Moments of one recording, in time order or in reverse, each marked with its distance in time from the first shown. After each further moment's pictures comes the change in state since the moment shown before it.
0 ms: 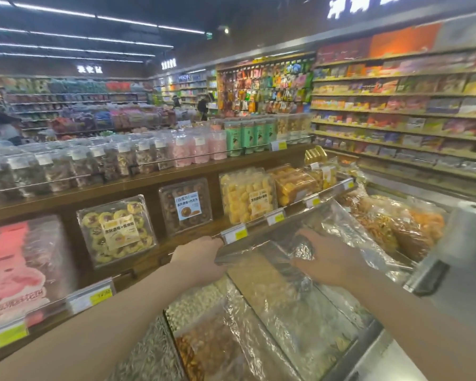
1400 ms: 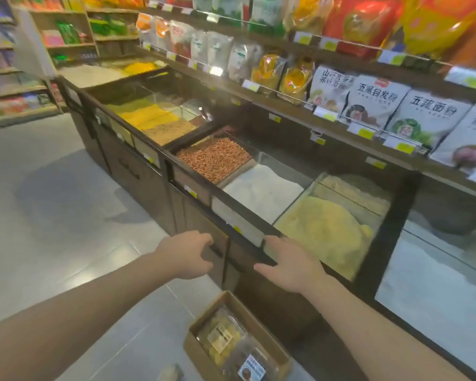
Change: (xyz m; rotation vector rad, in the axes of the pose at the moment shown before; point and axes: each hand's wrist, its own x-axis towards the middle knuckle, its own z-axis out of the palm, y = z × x) left_hand -0.402 0.939 0.241 0.333 -0.451 1.775; right_hand -0.868 0.419 0.009 0.238 0.153 1.751
